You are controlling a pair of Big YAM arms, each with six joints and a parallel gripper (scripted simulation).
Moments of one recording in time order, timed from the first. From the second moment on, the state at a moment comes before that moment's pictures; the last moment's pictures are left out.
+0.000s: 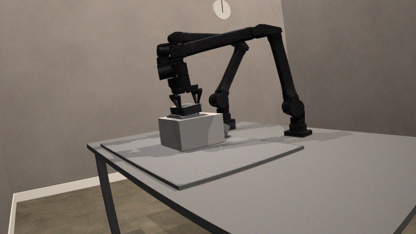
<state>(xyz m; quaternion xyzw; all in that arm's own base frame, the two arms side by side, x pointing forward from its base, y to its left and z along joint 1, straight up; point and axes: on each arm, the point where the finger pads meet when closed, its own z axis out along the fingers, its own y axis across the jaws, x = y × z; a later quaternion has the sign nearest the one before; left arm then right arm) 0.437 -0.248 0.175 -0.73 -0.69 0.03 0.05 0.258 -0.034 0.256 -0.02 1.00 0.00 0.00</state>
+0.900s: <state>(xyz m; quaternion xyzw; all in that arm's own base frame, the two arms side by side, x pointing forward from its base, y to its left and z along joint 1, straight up) 0.442 -0.247 0.175 -0.72 -0.69 0.02 0.05 0.259 -0.034 0.257 -0.02 1.00 0.00 0.01</state>
